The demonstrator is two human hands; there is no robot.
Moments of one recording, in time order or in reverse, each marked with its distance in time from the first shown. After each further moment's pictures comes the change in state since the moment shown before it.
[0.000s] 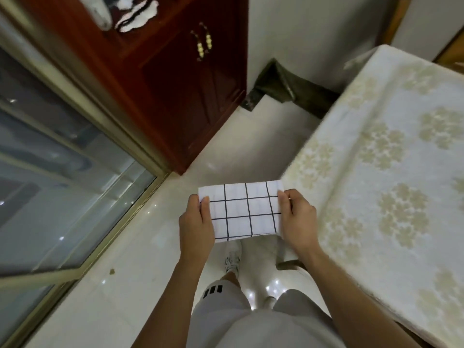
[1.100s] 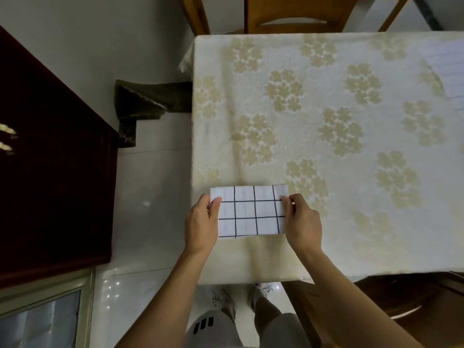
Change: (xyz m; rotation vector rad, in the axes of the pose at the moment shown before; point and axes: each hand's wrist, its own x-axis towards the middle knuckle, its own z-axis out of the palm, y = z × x) left_hand 0.091 0.129 0.237 0.135 -0.704 0.477; right_hand 0.060 0.136 -0.112 -0.147 0.489 0.617
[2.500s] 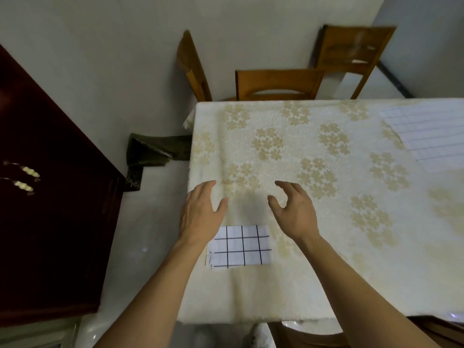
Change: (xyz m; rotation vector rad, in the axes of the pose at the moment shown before) left_hand 0.032 0.116 -0.040 0.177 0.027 0.212; right_hand 0.057 -0.054 -0.096 0.044 0.041 -0.287
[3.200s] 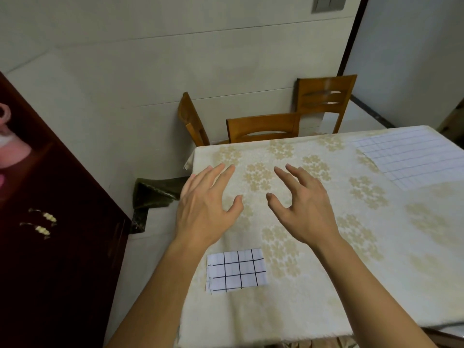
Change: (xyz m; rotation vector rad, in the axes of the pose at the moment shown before) left_hand -0.031 0.119 -0.092 0.249 0.191 0.426; right_hand -0.032 -0.062 -0.124 -0.169 0.203 -0.234
